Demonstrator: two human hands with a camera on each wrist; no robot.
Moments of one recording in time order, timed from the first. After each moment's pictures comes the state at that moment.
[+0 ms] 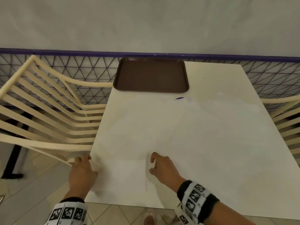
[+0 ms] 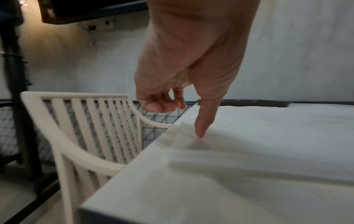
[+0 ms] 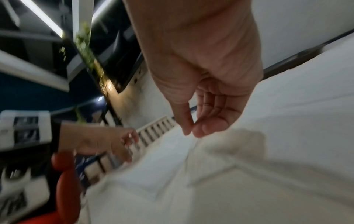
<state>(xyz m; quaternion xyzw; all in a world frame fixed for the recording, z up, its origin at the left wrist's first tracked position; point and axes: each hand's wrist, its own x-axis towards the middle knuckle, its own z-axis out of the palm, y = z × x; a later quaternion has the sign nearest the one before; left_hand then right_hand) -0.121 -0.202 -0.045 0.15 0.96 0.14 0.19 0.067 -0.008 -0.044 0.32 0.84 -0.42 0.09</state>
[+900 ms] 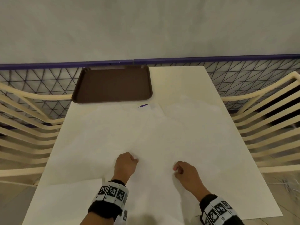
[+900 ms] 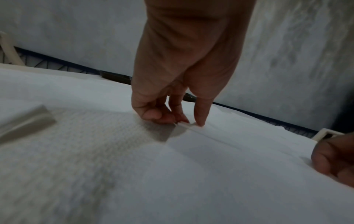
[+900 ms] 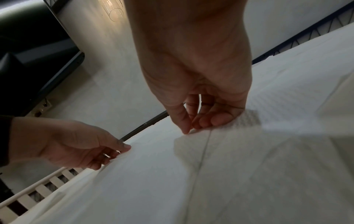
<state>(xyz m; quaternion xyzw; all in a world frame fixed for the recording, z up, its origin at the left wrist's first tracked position) 0.016 0.034 -0.050 0.25 0.89 0.17 0.33 0.224 0.131 -0.068 0.48 0.78 -0.41 -0.01</state>
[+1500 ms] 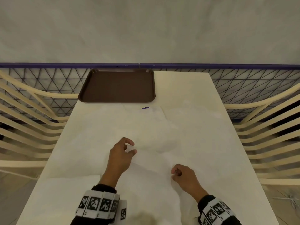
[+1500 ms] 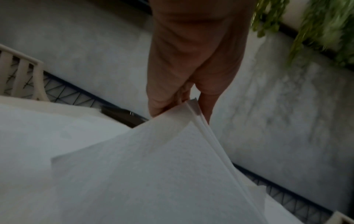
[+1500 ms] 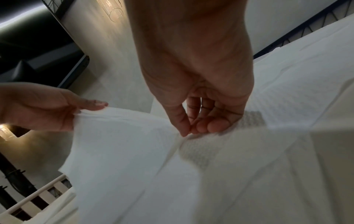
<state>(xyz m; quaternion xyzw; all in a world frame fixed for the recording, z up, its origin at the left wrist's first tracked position) 0.028 0.026 0.021 0.24 0.84 0.40 0.27 0.231 0.143 -0.069 0.46 0.76 -0.45 0.01</state>
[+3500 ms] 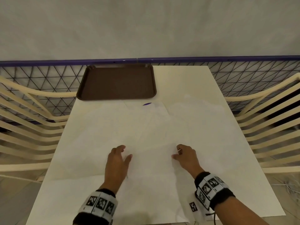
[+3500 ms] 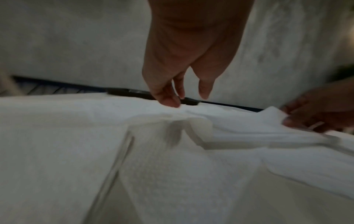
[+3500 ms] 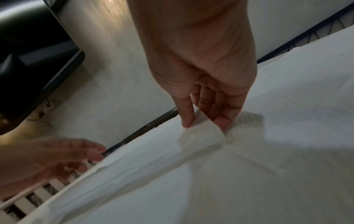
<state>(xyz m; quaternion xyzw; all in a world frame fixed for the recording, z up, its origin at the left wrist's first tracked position) -0.003 -0.010 -0.063 0.31 0.88 0.33 0.16 0.183 0.162 -0.053 0.52 0.76 -0.39 -0.04</state>
